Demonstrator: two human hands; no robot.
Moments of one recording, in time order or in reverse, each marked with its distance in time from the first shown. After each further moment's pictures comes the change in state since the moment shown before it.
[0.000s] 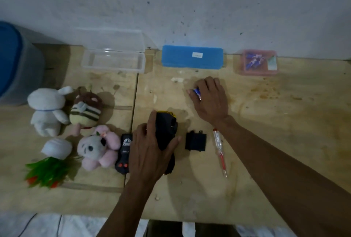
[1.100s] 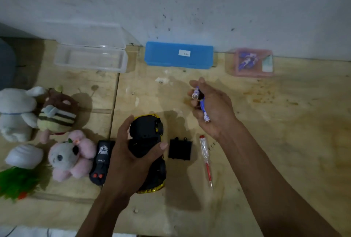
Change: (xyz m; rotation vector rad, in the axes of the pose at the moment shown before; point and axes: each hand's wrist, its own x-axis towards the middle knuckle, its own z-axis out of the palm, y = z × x) left_hand -0.002 0.037 -0.020 -0.702 -0.116 -0.366; right_hand 0.024 -0.025 -0.095 1.499 -0.302 1.276
